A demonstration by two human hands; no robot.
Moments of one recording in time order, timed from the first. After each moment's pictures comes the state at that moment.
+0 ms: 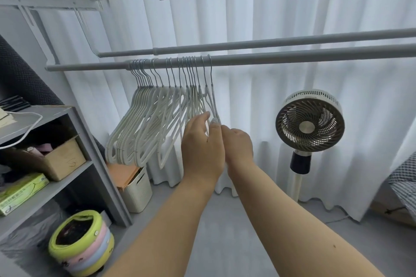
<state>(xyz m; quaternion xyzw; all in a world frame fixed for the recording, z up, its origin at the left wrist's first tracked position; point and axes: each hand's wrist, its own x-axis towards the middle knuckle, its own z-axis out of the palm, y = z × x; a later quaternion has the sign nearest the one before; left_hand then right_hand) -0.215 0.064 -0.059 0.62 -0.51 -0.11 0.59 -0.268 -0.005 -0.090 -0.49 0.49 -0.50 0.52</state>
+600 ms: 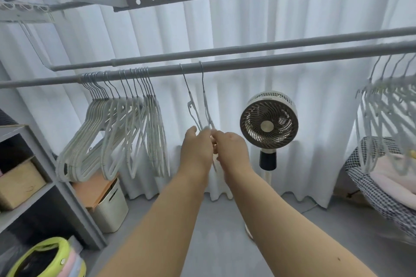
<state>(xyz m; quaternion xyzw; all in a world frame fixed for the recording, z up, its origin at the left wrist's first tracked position) -0.290 0.044 -0.054 0.60 -0.39 -0.42 0.56 -0.356 0.011 -0.087 -0.46 0.51 -0.54 0.49</state>
